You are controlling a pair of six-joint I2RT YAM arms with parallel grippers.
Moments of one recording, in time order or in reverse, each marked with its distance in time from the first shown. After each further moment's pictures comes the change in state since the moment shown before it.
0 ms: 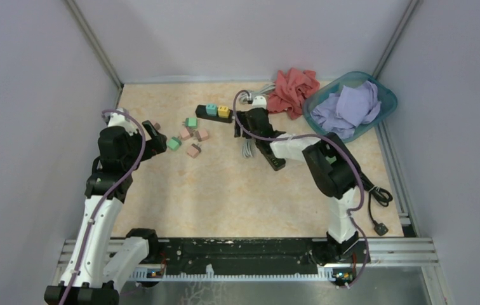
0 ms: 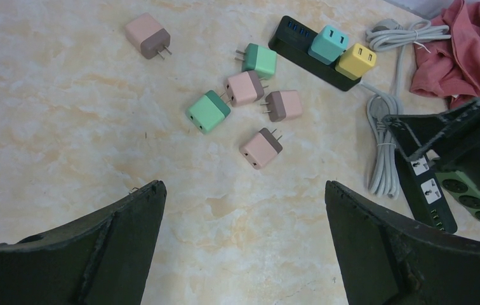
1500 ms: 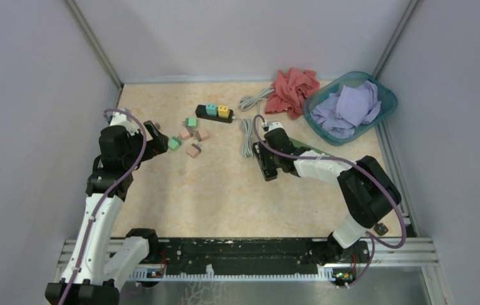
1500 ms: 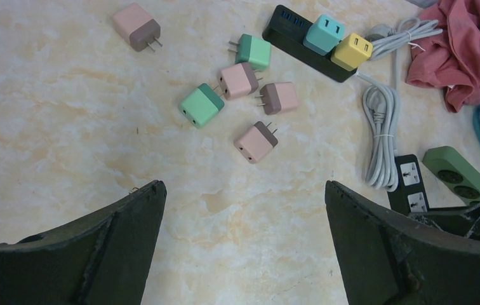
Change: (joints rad) left arm 0.010 0.018 -0.003 0.002 0.050 0.000; right arm -0.029 -0.424 -0.368 -0.419 -0.133 -0.075
